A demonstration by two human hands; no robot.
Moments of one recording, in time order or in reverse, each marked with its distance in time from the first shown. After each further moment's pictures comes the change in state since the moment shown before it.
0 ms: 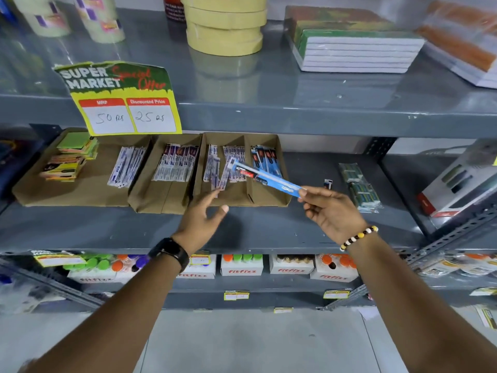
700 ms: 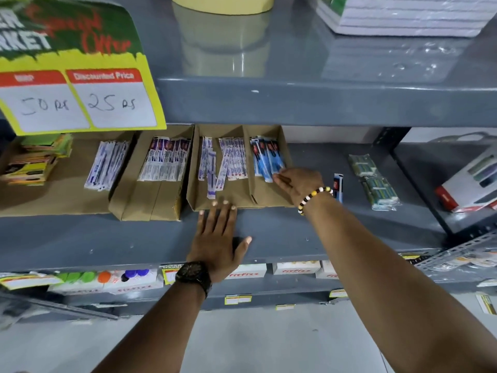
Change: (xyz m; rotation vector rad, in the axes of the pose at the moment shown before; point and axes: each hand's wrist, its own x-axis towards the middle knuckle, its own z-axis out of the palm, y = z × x) left_hand 0.003 -0.056 0.066 0.809 -0.059 0.288; right_hand 0.125 0.022 0.062 0.071 0.174 0.129
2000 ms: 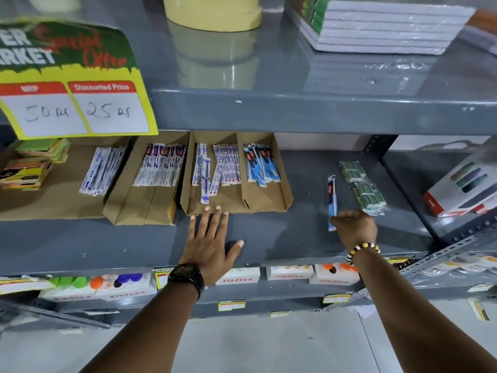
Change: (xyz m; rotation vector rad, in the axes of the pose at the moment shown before) left_hand 0.000 0.003 -0.005 0.048 -0.084 -0.046; right_hand -0.028 0.040 -0.150 -0.781 0.614 -0.244
